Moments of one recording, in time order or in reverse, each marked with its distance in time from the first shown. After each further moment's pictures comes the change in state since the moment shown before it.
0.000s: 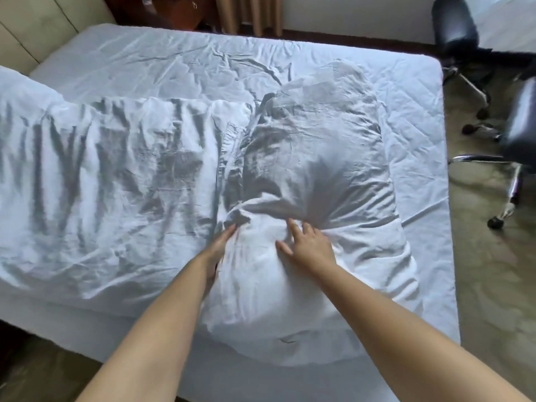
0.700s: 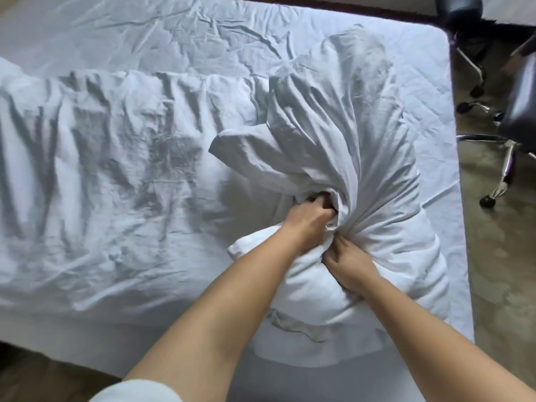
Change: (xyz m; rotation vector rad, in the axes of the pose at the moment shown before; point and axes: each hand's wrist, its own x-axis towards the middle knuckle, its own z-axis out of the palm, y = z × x) left_hand -0.030 0.060 0.139 1.526 -0.141 0.979; right_hand -0.004 0.041 0.031 0.112 -0.075 0.110
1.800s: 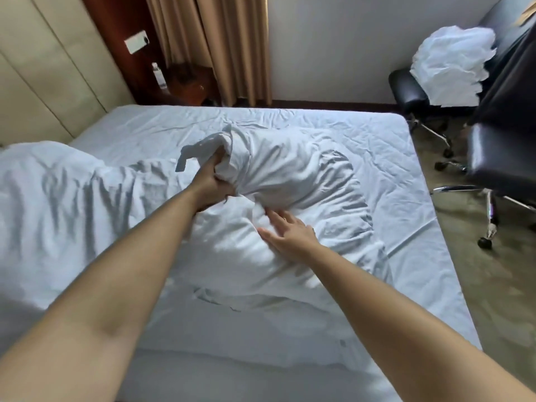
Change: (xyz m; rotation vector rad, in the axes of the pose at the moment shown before) left_hand -0.167 -0.069 -0.222 -0.767 0.545 -0.374; right_hand -0.055 -0.174 -0.075 0.103 0.148 -0.248
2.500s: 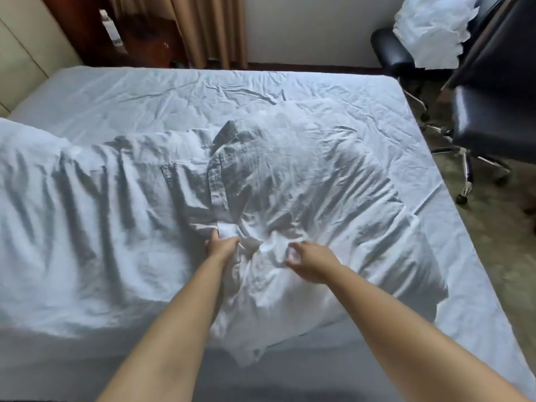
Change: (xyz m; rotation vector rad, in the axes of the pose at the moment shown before) left_hand 0.019 -0.252 0.000 -0.064 0.025 -0.578; right_hand 0.018 -0.040 0.120 -0.256 -0.171 0.213
